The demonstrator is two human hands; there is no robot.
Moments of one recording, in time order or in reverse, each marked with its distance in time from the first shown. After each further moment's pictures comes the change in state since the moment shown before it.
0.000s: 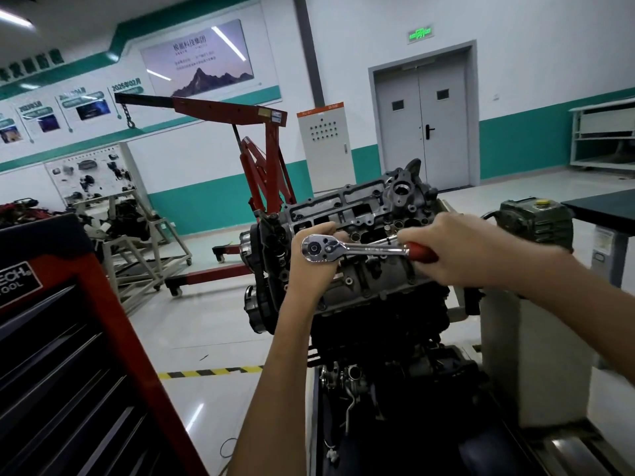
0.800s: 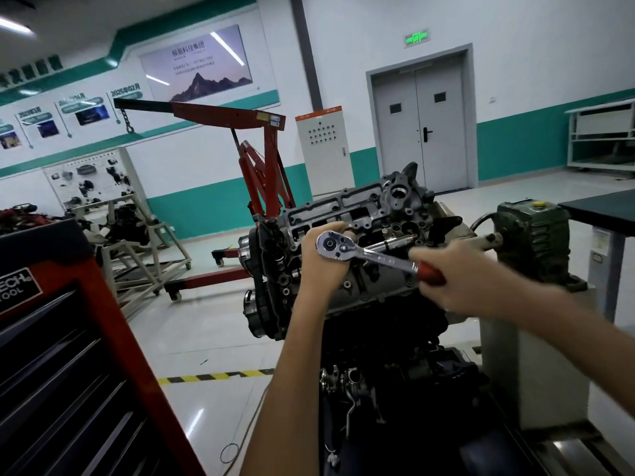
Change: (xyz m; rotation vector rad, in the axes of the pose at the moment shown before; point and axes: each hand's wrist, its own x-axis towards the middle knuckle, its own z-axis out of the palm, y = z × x) left_hand 0.005 0.007 0.016 0.156 0.005 0.005; right_hand -0.021 0.000 0.029 0.282 0.029 0.118
